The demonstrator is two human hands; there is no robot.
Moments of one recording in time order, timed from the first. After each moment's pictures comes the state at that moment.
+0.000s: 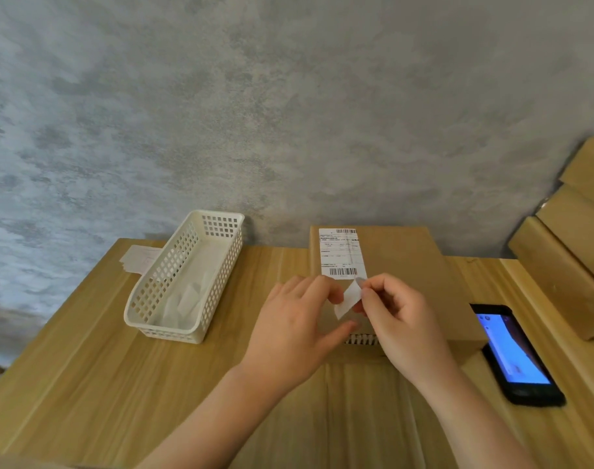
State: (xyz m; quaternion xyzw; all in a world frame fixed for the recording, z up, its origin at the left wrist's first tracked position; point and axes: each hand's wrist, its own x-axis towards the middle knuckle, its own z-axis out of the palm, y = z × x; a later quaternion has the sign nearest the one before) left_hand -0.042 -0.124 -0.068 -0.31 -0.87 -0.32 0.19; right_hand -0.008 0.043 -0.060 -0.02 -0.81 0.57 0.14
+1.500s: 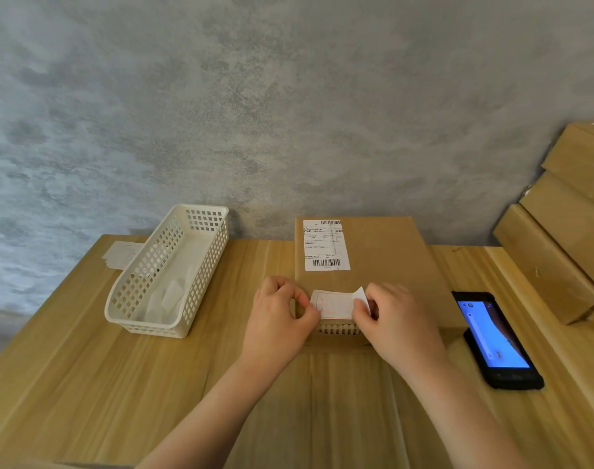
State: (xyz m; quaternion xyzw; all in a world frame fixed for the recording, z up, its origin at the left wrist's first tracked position) left_hand -0.059 -0.107 -0.117 -0.12 -0.89 -0.43 0.04; right_hand -0.016 0.080 -0.100 -0.04 -0.97 0.17 0.17
